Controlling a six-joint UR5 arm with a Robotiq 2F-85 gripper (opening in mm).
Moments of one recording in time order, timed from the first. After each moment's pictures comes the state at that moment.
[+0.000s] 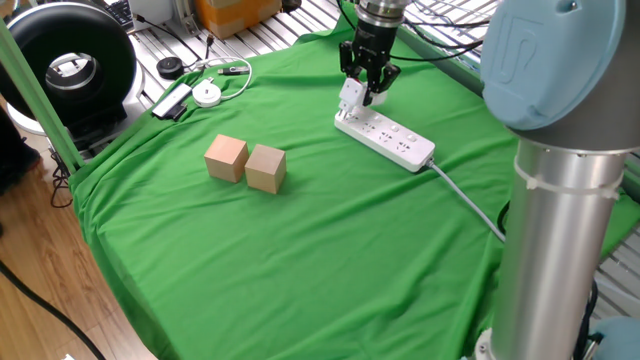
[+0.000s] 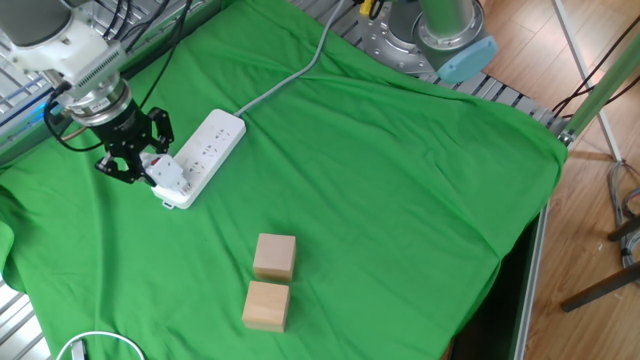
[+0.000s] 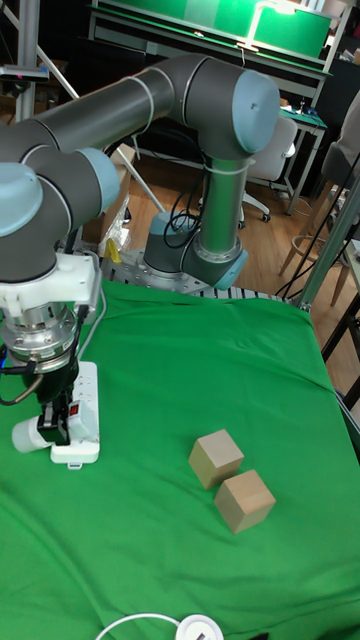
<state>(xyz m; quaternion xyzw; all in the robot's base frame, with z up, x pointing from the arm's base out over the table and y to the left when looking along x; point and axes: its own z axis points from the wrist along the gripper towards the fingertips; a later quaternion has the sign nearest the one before) 0.609 -0.130 0.057 -0.72 0.68 0.11 0.06</state>
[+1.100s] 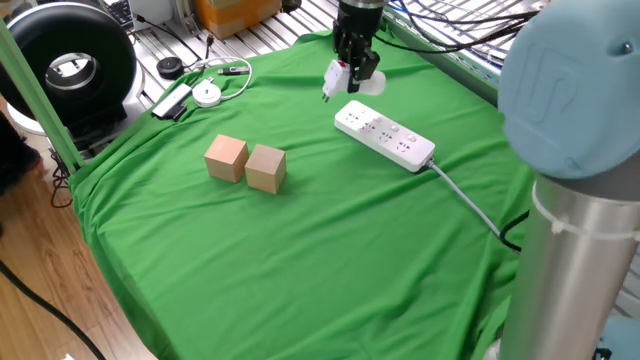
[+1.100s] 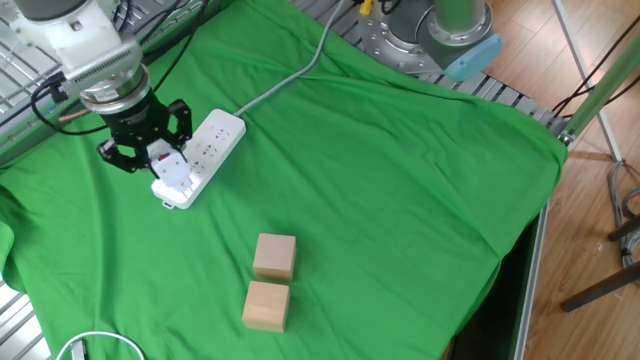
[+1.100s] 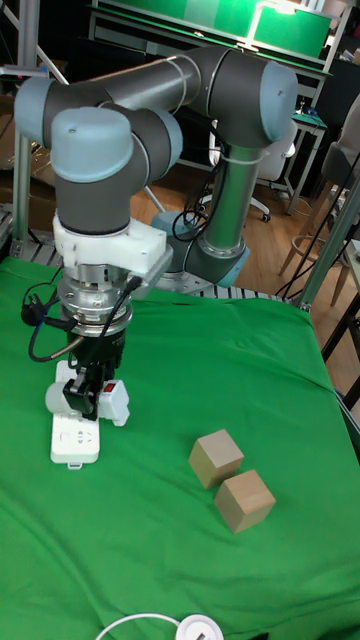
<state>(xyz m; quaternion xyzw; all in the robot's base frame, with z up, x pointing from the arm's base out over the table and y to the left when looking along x) 0.609 -0.093 0.112 -0.57 0.82 0.06 0.02</state>
